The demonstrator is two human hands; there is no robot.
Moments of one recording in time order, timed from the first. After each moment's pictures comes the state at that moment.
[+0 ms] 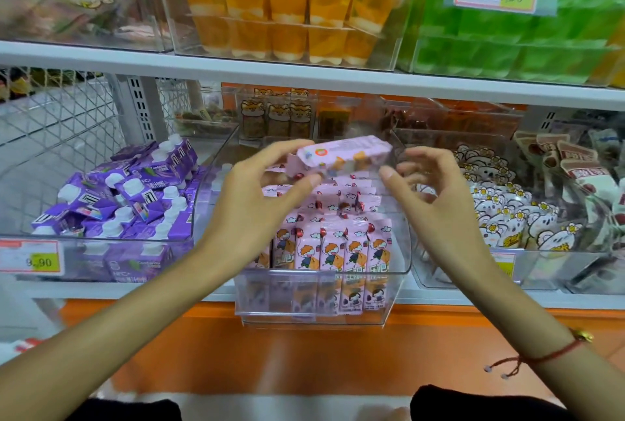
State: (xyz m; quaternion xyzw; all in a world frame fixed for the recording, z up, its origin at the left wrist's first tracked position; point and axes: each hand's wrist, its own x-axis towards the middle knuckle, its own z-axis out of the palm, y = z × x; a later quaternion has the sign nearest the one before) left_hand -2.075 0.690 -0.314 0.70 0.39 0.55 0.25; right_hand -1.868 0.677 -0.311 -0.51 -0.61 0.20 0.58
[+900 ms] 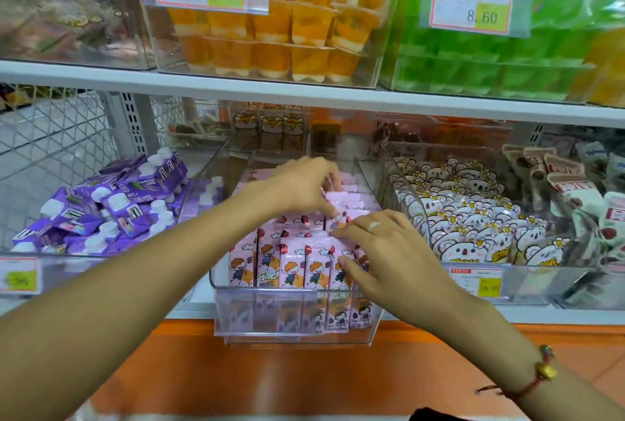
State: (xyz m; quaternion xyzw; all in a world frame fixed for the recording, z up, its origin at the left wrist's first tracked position) left_hand -2.018 0.774 -0.285 0.86 0.49 0.11 0.09; right_hand -1.865 0.675 -0.332 -0.50 -0.84 -0.12 0.14
